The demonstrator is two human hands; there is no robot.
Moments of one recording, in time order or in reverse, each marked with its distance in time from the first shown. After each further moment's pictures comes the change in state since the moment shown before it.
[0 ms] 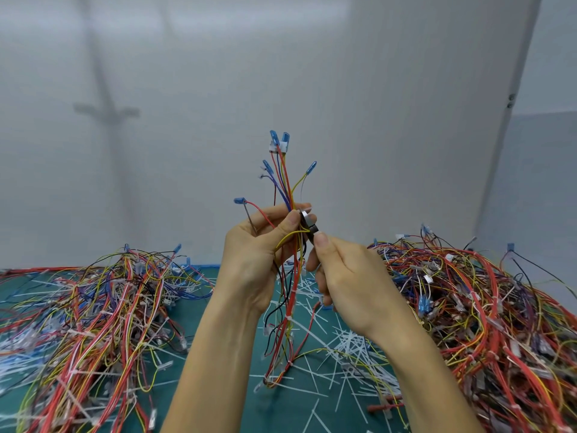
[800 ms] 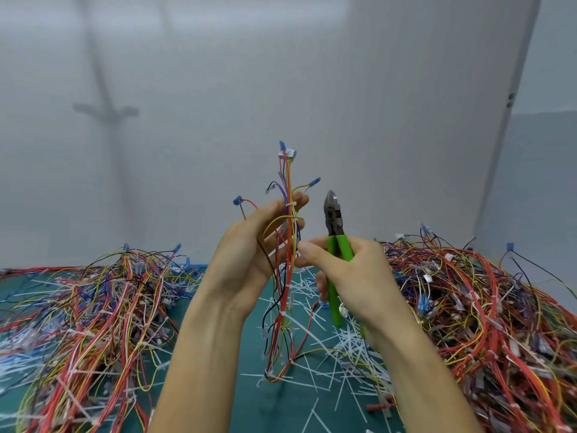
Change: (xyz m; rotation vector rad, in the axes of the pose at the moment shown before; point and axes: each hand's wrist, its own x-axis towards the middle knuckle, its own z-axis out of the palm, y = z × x) left_hand -0.003 0.015 -0.006 0.097 -0.103 -0.150; right_hand 0.004 0.008 0.006 0.478 0.049 0.151
